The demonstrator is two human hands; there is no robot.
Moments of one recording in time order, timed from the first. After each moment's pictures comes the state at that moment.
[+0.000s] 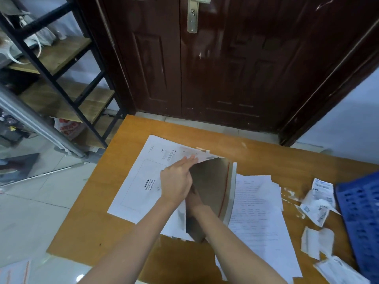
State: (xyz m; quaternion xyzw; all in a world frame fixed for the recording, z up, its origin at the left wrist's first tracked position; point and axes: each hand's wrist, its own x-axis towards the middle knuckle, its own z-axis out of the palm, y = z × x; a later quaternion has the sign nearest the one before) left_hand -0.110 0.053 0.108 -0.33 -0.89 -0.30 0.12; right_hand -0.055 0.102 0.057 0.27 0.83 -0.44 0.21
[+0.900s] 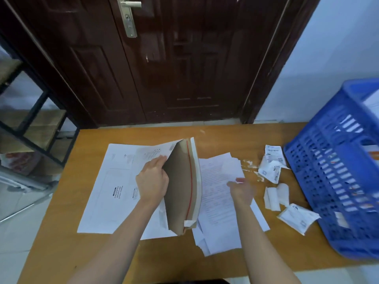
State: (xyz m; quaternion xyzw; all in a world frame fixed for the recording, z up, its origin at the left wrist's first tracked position) left_hand -0.074 0.075 0.094 -0.31 -0.92 -0.23 0.05; right_hand 0.095 0.243 0.046 0.71 0.53 -0.45 -0.08
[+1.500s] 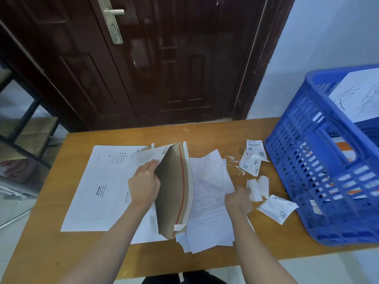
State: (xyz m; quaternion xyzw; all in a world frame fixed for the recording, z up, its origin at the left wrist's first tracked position) left_hand -0.025 0.090 0.088 -0.32 -0.93 -0.18 0.03; right_hand 0.166 0.245 0.039 0.69 0.67 -0.27 0.03
